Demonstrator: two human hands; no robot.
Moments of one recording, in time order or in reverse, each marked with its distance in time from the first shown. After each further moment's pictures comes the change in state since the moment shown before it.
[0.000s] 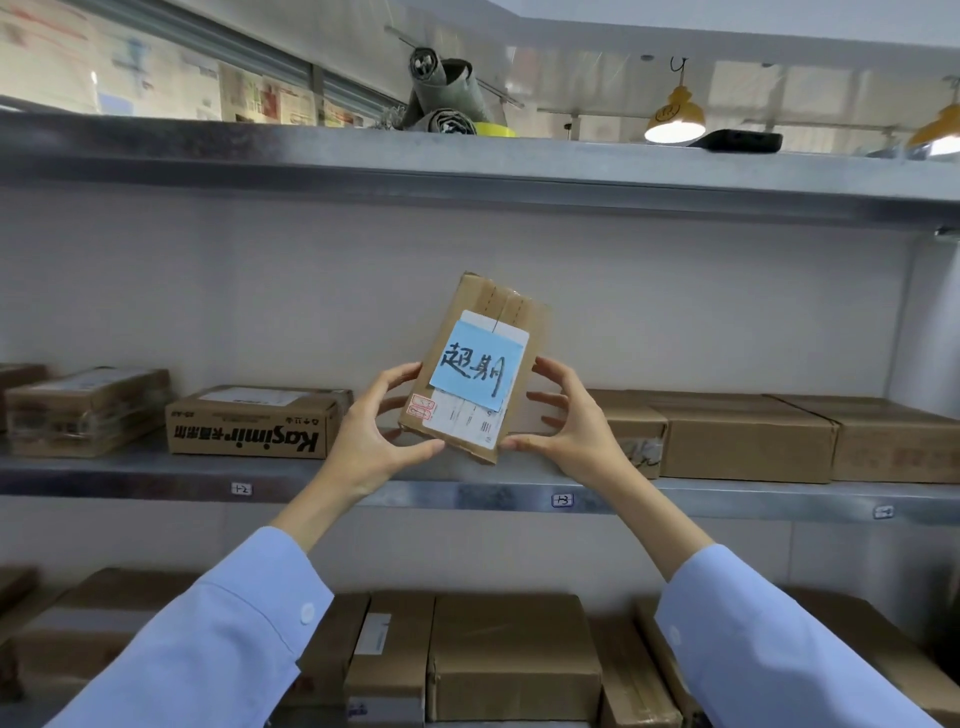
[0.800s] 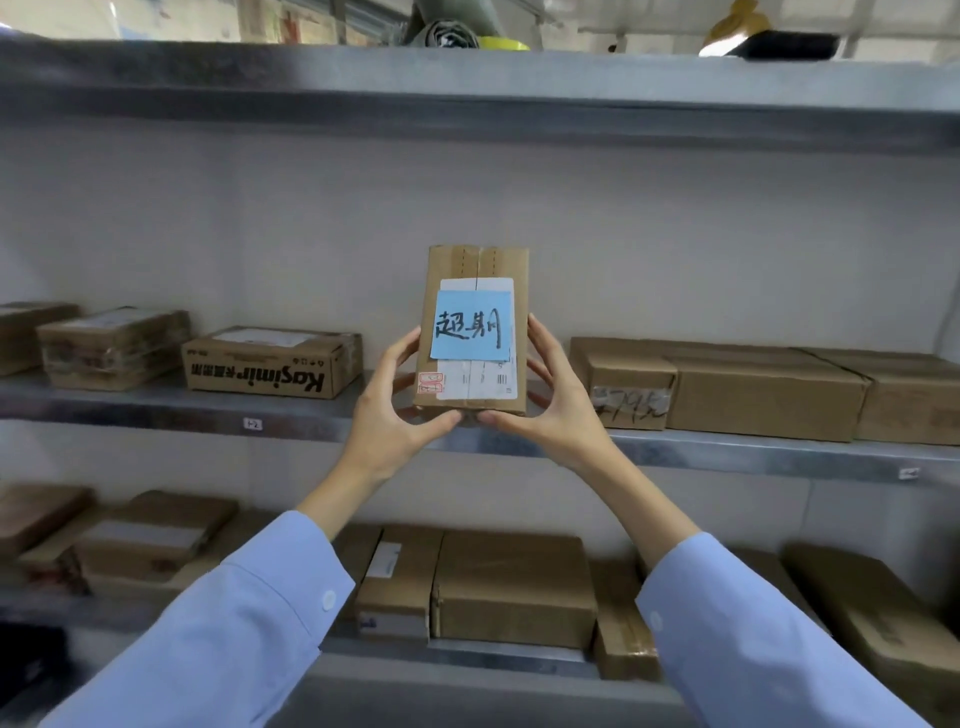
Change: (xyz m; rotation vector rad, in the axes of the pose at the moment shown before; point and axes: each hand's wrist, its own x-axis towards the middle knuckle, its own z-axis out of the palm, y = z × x) left_hand -0.035 0.008 0.040 0.115 0.102 -0.014; right_hand -0.027 0.016 0.015 0.092 -0.090 -0.076
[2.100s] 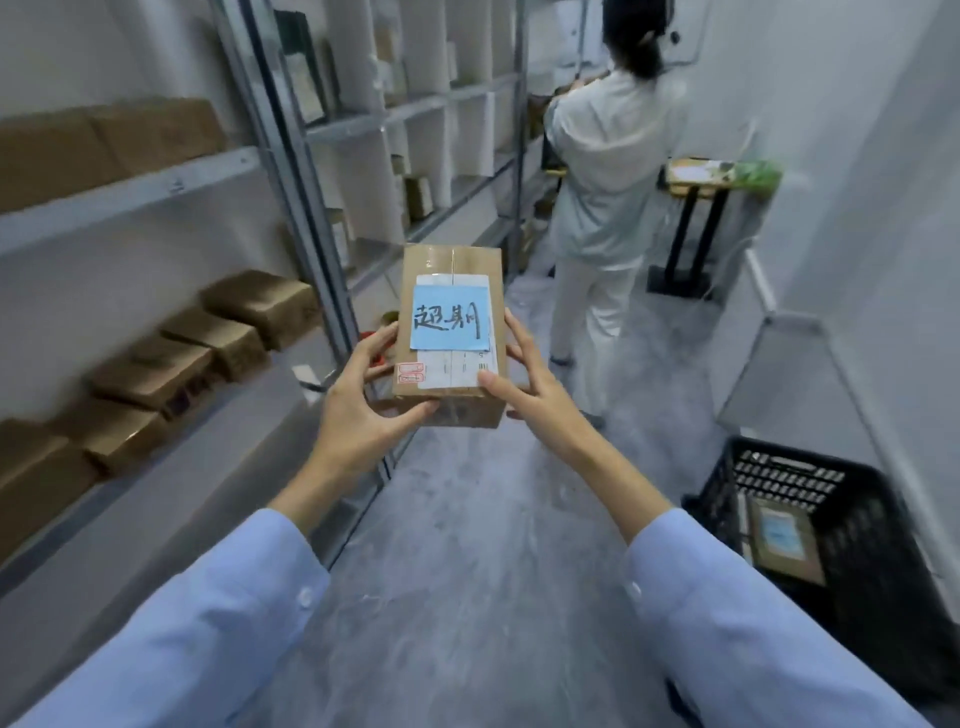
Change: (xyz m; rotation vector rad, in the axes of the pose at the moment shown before) left_hand -0.386 0.253 0.170 -0.683 -1.057 0.185; right_hand -0.589 -0.248 -0.074 -0.230 0.965 0.824
